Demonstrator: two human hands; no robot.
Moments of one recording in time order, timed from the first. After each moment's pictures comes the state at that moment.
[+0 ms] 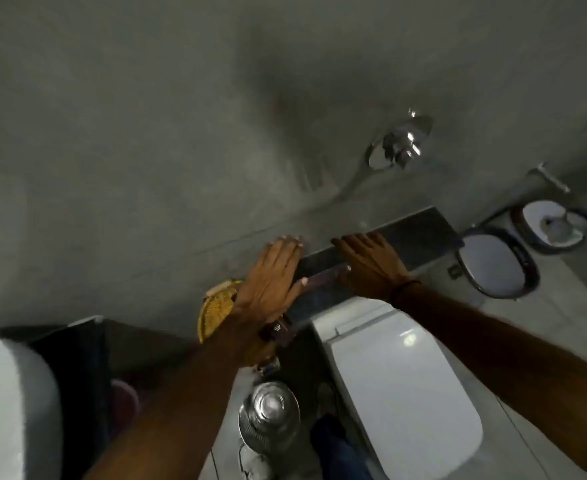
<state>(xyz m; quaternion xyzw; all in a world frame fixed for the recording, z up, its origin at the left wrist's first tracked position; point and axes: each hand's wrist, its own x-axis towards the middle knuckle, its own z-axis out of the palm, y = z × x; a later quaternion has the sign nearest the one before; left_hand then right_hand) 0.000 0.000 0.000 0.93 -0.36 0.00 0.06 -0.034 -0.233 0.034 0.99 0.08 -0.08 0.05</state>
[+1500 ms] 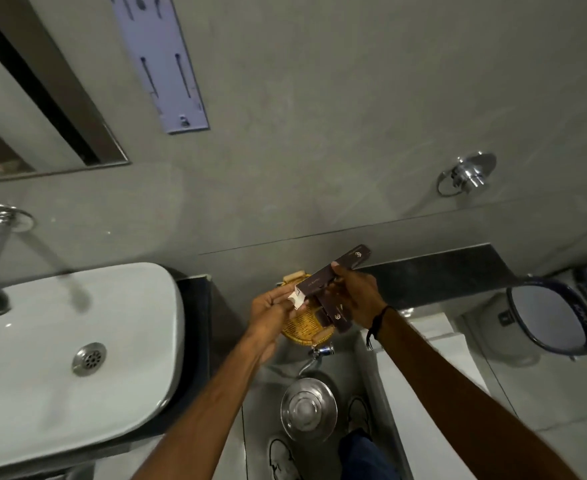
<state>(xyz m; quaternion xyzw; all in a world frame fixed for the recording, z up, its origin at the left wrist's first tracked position) -0.124 0.149 0.065 0.56 0.23 -0.19 0.77 -0.097 -0.037 0.085 0.56 -0.30 -0.13 -0.76</state>
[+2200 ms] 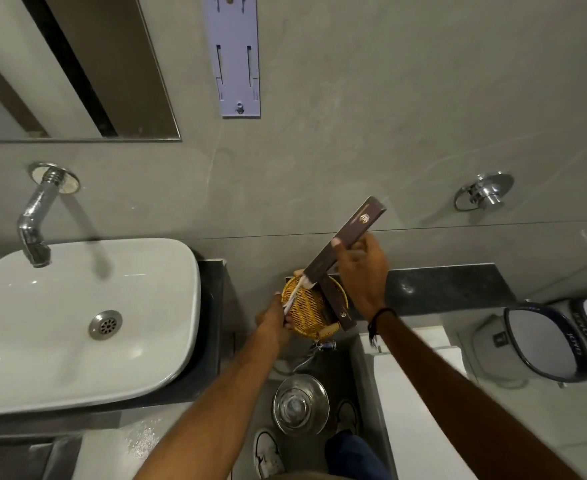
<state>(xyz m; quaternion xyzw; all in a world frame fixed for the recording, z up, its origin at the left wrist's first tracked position) -0.132 0.163 0.029 0.41 0.47 -0.20 0.75 -0.117 0.019 0.148 0.82 -0.11 0.13 -0.55</state>
